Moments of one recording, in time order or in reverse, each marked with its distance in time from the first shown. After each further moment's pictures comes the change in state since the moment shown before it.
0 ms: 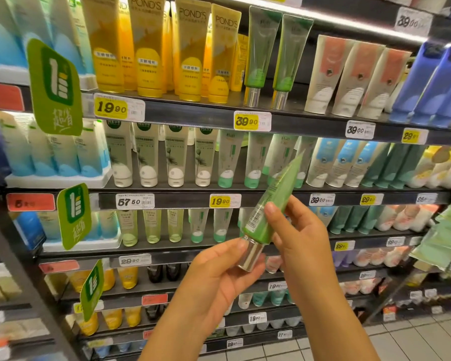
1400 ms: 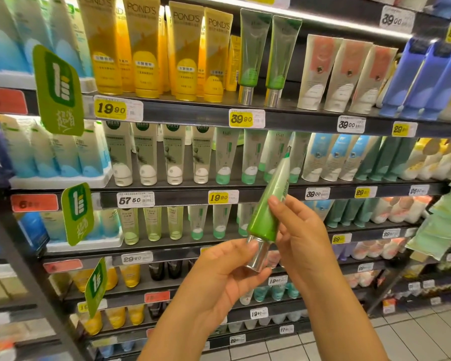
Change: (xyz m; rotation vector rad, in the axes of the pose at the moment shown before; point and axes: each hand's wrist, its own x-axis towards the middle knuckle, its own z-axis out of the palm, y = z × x) left_hand -0.014 -0.002 0.011 0.091 -0.006 -0.089; right_hand -0.003 -0.003 -0.009 0.209 -0.022 0.150
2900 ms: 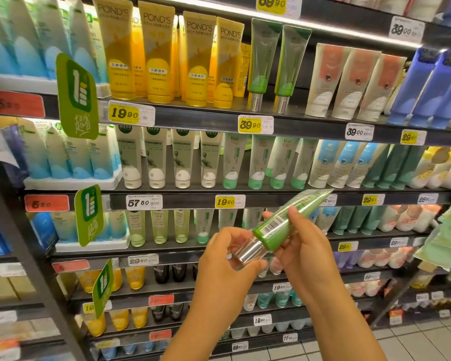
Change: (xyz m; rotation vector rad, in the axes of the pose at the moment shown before) left_hand 0.002 -0.009 -0.009 0.816 0.286 0.513; right_hand 0.001 0.013 -0.004 0.116 0.088 0.091
